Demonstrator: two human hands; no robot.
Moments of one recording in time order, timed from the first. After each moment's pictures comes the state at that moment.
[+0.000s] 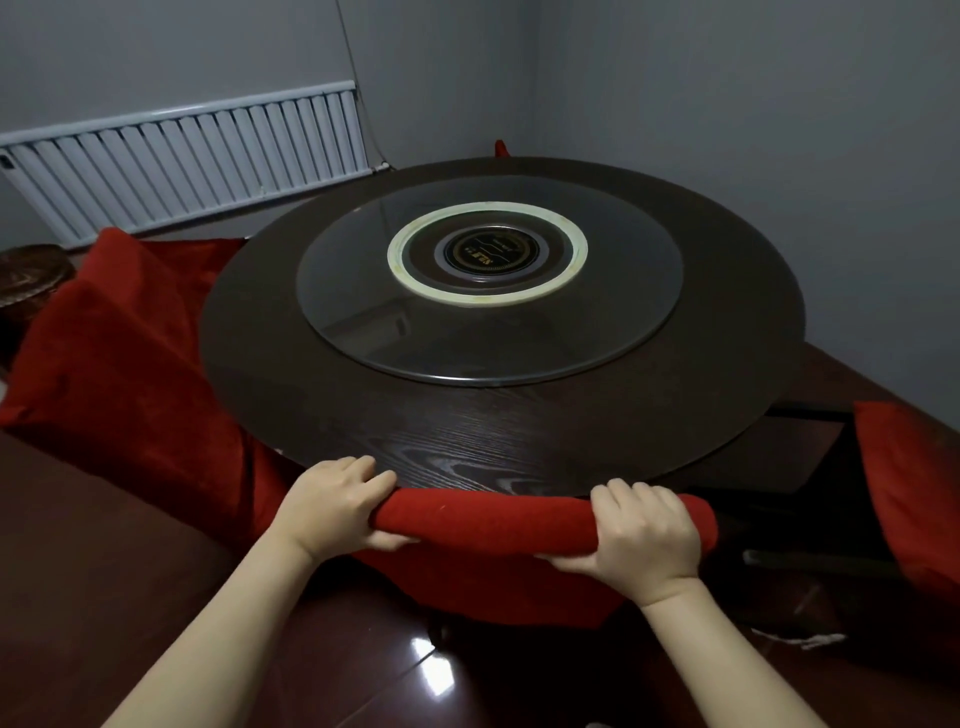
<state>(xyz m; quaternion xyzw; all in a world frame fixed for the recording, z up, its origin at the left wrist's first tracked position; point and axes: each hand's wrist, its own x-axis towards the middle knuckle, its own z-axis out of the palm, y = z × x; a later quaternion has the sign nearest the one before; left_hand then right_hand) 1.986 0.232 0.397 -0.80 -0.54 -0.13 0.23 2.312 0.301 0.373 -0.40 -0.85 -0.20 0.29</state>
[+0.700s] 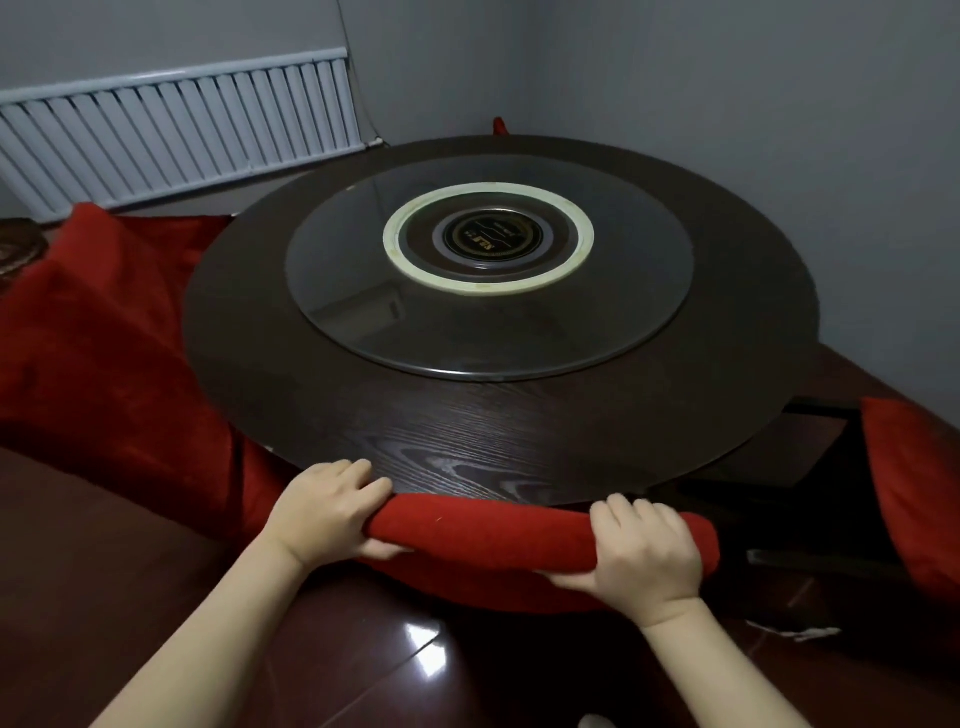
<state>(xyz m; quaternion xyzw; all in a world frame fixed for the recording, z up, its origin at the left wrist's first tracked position) 1.961 0.250 0.375 -0.81 -0.51 -0.15 0.23 2.293 0.312 0.353 -0.40 -0.85 -0.20 0.28</state>
